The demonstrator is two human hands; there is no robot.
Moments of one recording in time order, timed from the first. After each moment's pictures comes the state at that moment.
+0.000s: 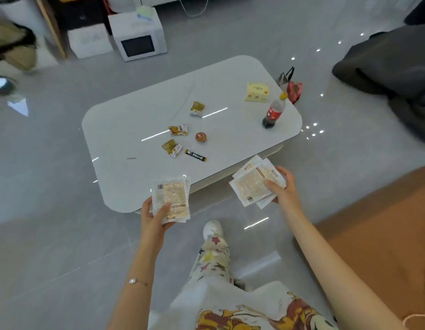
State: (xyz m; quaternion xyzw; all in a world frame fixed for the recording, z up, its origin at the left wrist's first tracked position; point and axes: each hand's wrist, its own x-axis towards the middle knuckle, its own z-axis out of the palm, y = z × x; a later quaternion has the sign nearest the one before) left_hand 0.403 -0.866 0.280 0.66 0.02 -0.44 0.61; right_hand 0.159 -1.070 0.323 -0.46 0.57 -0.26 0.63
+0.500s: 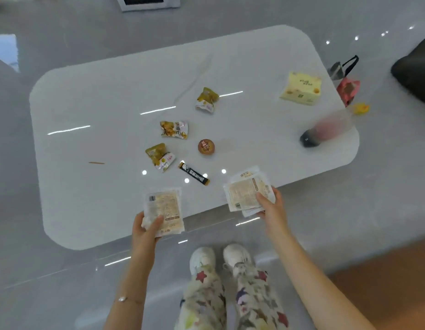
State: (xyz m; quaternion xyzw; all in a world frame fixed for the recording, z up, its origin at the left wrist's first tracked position) left_hand 0.484 -1.019 0.037 0.70 0.14 -0.40 0.58; right_hand 0.294 -1.242 0.053 -0.35 0.64 -0.18 0.66
